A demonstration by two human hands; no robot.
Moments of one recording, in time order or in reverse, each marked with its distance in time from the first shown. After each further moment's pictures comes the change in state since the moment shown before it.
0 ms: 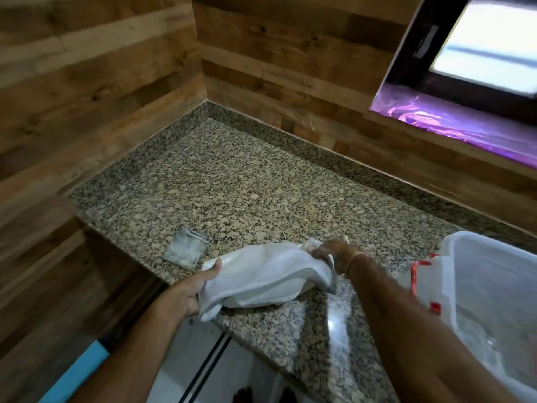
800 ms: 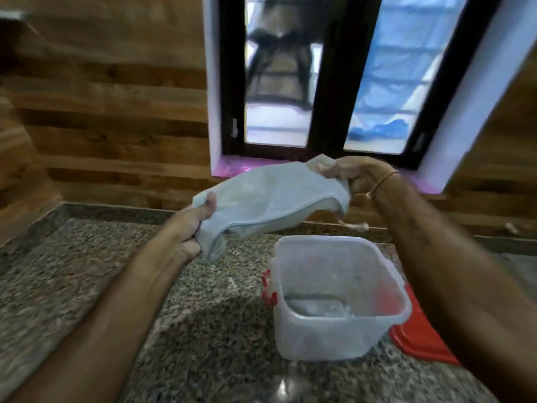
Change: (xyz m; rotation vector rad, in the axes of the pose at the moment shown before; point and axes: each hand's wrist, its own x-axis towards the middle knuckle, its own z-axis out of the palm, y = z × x) left_hand -0.179 0.081 0.295 0.049 -0.521 0.566; right_hand -0.319 0.007 -0.287 0.295 0.525 -0.342
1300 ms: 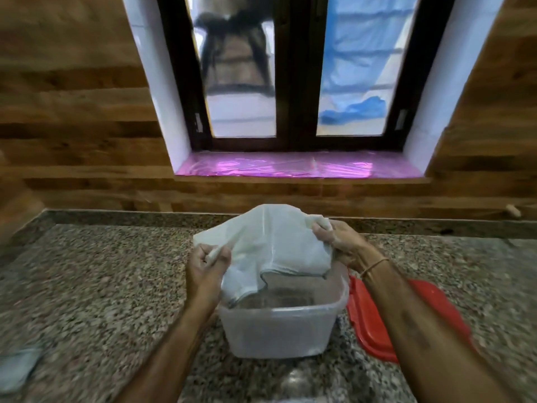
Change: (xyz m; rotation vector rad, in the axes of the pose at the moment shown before) left_hand 0.003 -0.185 0.109 0.449 0.339 0.353; right_hand 0.020 0.229 -0.065 0.344 -0.075 -0.165
